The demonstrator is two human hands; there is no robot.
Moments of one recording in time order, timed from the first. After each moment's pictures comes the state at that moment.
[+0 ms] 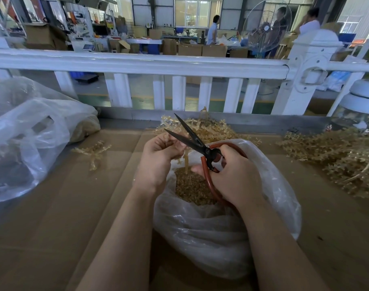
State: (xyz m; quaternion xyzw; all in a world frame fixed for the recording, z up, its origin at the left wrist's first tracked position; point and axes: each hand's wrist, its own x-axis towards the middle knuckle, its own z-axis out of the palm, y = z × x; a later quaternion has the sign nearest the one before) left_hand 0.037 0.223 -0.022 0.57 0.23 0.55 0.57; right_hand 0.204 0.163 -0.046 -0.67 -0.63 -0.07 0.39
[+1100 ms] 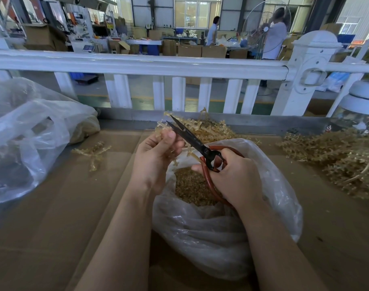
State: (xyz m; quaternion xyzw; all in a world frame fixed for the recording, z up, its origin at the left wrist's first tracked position) left_hand 0.034 0.221 -0.017 0.43 0.22 0.58 0.66; right_hand 0.201 0.161 -0.043 -0.68 -0.62 -0.06 0.39
